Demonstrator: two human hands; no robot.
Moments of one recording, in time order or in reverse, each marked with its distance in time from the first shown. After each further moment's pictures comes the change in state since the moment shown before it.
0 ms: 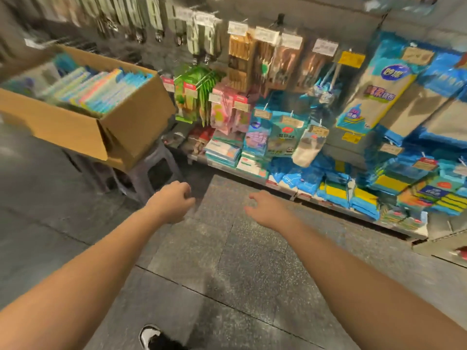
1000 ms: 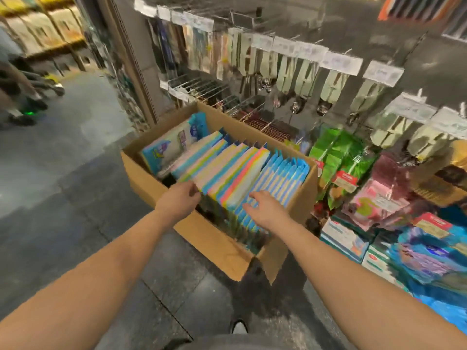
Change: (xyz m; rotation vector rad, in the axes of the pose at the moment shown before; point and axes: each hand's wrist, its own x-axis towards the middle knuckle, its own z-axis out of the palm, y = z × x) left_hand 0.324 -0.511 -0.338 -0.185 0.262 -0.320; right_hand 0.523 -0.558 -0.020 -0.019 -0.086 -0.279
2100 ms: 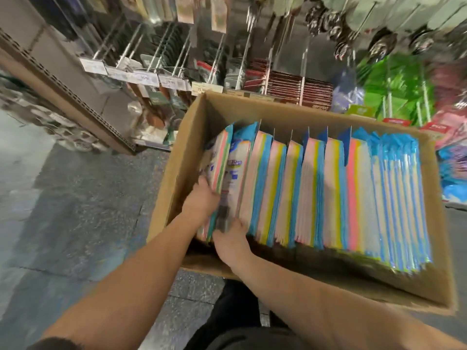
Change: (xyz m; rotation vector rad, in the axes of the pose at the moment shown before) left_hand 0.407 -0.200 -0.017 -0.046 -0.525 0.008; right_hand 0.358 -0.302 0.170 0.918 0.142 0.827
